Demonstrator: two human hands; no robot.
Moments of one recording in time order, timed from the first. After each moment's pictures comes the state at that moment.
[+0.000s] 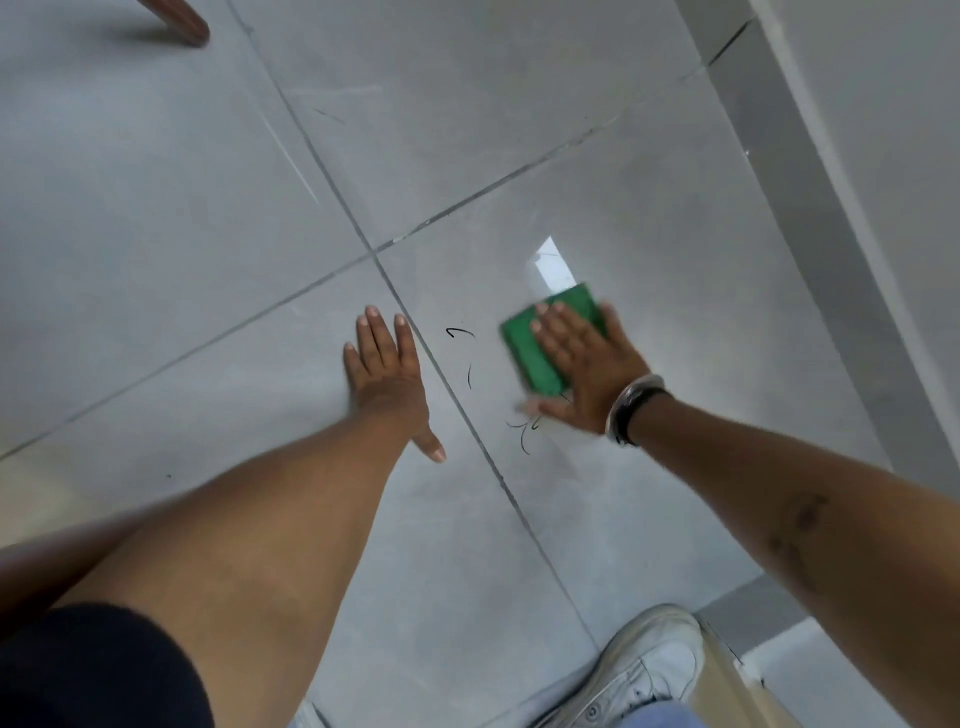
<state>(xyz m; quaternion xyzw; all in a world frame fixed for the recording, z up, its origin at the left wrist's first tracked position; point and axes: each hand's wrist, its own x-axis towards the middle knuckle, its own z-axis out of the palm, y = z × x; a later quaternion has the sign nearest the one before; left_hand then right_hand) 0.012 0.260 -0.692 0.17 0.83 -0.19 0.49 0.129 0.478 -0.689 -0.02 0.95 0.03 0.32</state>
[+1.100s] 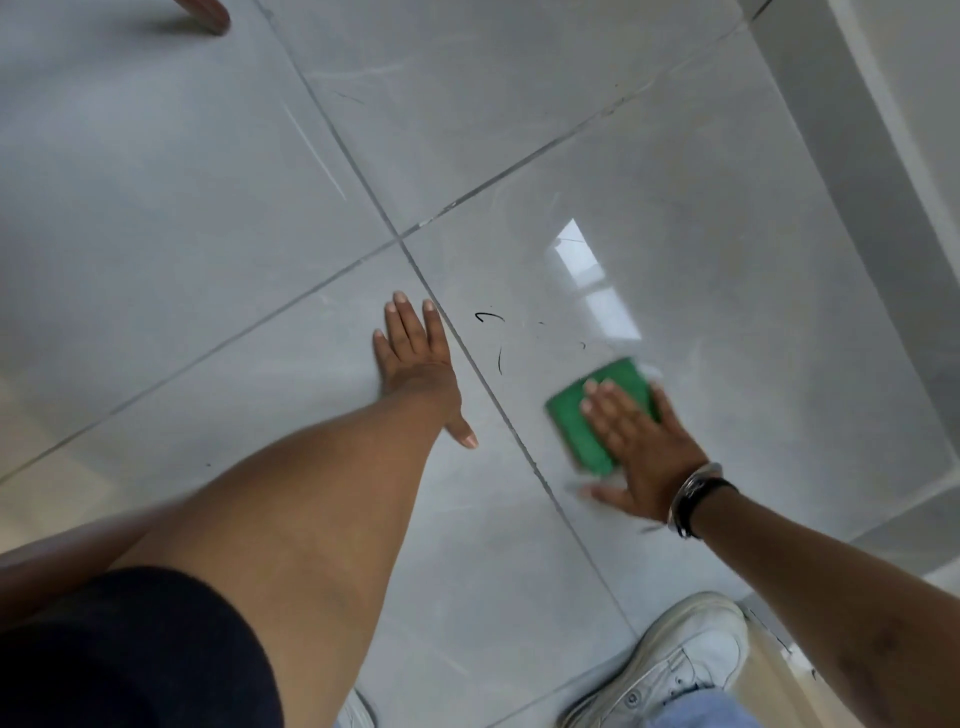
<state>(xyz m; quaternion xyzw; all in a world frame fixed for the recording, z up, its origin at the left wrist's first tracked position) 0.008 0.262 -0.686 0.17 0.82 -0.21 0.50 0.240 0.447 -0.699 -0.02 0.96 -0.05 0.28</state>
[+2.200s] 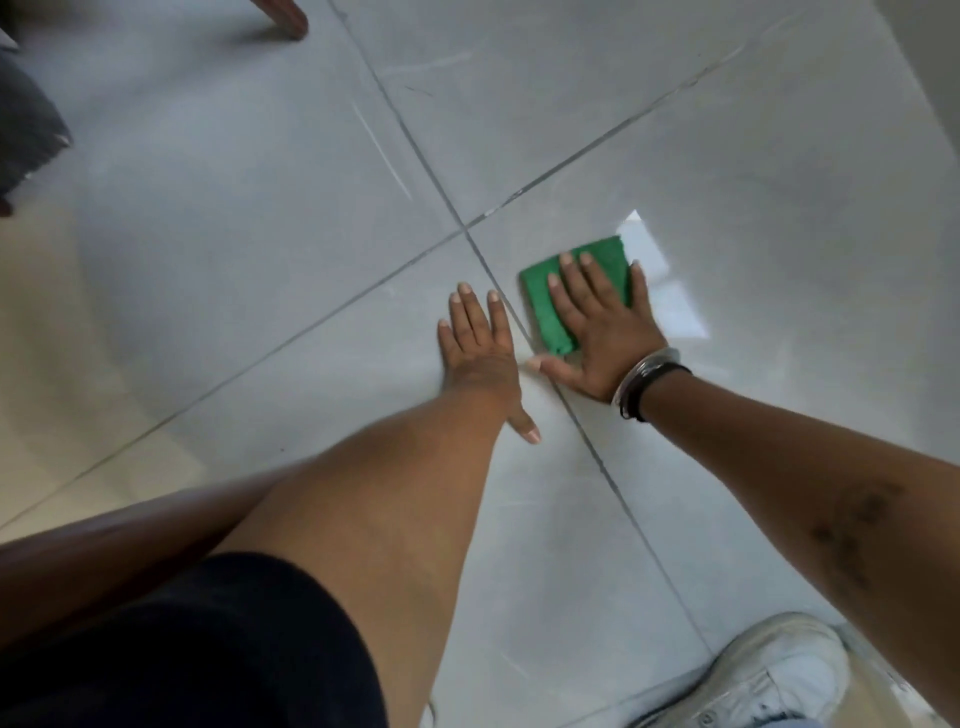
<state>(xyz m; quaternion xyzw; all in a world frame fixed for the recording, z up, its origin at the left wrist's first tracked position) 0.012 0.252 -0.699 0.20 0.85 -0.17 0.46 0.082 0.393 -0.726 0.03 0.97 -0.08 0.23</state>
